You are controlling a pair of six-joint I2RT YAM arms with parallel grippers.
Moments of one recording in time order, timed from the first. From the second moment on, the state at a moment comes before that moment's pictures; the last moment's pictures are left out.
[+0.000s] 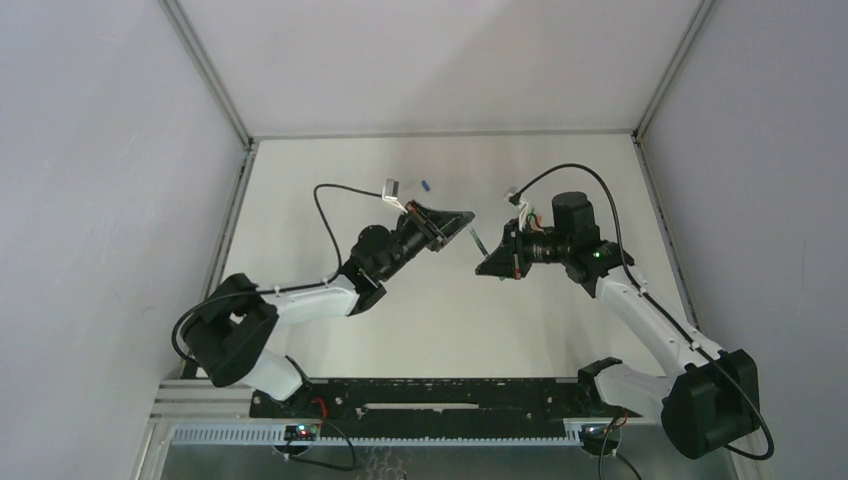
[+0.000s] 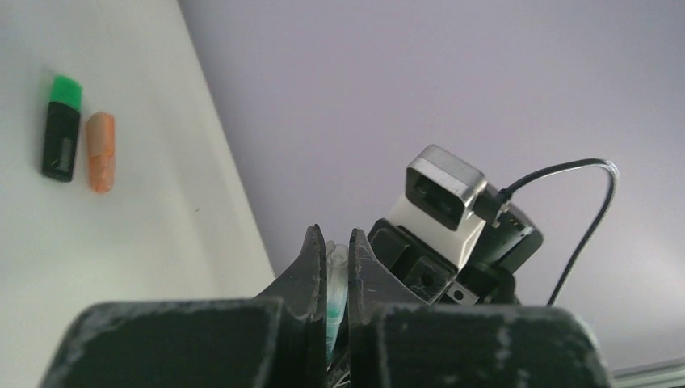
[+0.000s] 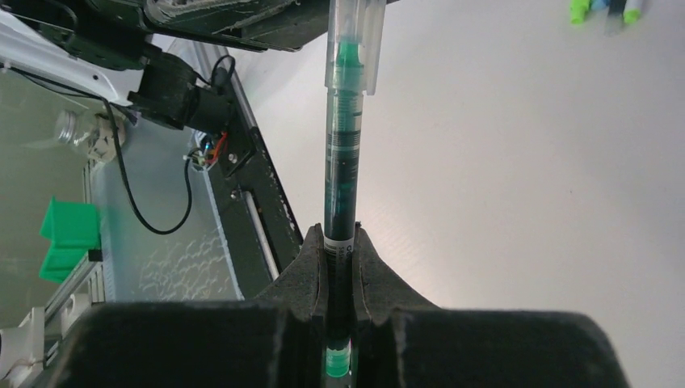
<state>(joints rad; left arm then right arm) -0.82 1.49 0.69 0.95 0.04 -1.28 0.36 1.12 0.81 -0.25 -0.89 0.20</state>
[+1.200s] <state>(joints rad) -0.87 1.07 0.70 0.40 0.24 -0.96 0.42 1.18 0.87 -0.04 -1.00 0.08</state>
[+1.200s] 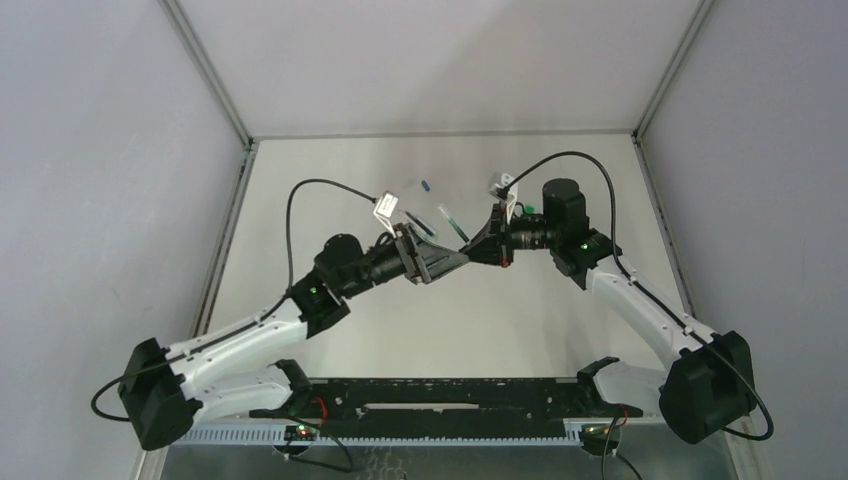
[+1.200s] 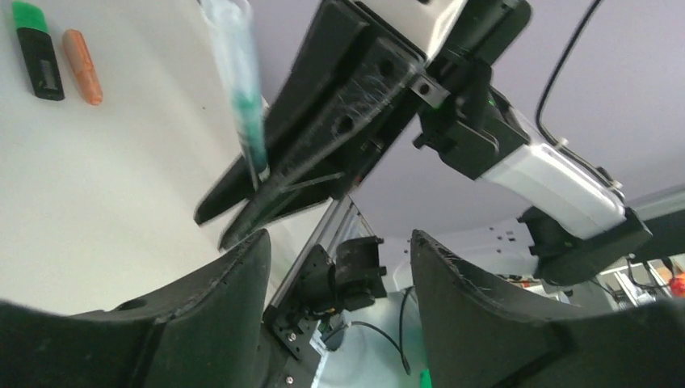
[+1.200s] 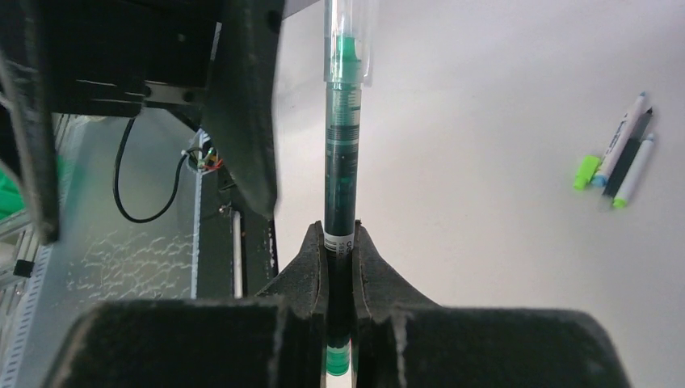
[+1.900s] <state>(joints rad) -0.81 0.73 0.58 0.35 0.16 -0.69 0.39 1.19 0.87 0.00 -1.24 0.08</state>
